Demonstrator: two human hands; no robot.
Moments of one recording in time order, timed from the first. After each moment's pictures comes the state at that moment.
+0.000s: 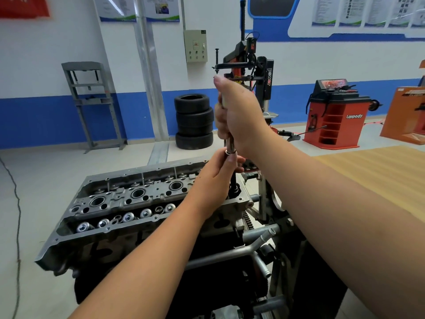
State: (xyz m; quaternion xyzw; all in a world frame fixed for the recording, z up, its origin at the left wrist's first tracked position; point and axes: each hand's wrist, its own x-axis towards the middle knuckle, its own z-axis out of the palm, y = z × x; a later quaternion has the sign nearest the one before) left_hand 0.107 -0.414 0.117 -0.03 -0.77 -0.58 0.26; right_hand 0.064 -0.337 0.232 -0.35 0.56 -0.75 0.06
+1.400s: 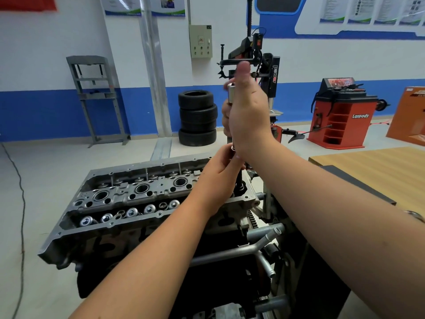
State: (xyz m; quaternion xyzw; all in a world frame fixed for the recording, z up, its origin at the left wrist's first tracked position) left_hand 0.103 -0.418 0.115 -0.03 -0.76 -0.59 0.26; right_hand 0.061 -0.353 0.214 -0.35 0.55 -0.75 -0.11
